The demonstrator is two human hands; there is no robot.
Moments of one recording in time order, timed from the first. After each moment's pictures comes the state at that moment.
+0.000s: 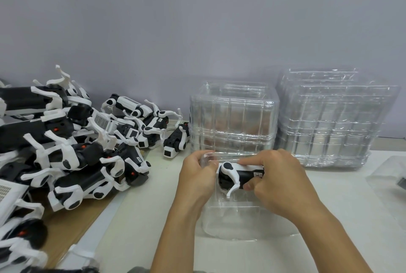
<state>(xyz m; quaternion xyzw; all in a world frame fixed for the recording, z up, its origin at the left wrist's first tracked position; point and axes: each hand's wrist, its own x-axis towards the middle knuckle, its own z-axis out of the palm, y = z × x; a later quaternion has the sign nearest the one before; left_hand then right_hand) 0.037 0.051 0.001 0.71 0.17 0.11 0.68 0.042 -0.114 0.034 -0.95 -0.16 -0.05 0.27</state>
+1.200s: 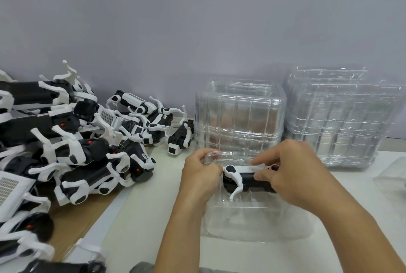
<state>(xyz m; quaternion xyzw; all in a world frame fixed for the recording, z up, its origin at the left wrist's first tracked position) 0.022 0.046 0.024 0.71 0.22 0.08 0.66 0.045 -0.126 0.054 -0.94 -0.13 0.00 0.30</state>
